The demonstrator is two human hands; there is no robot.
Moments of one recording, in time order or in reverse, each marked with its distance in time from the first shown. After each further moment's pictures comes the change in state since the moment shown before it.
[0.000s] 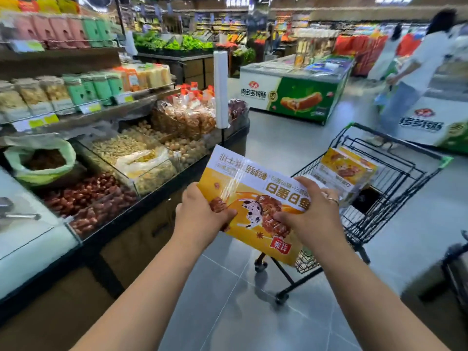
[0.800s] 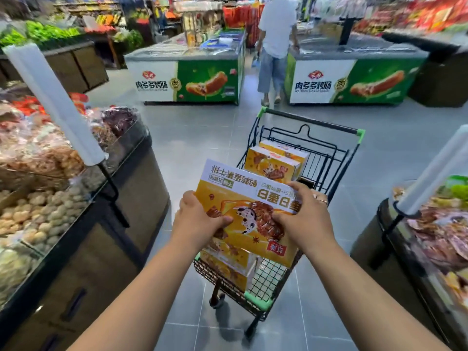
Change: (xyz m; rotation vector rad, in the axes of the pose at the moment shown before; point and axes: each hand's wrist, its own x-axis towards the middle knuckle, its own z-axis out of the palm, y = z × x) left_hand 0.251 0.132 0.304 0.087 -0.428 0.202; right_hand 0.274 0.158 -0.060 -0.034 0.294 0.319
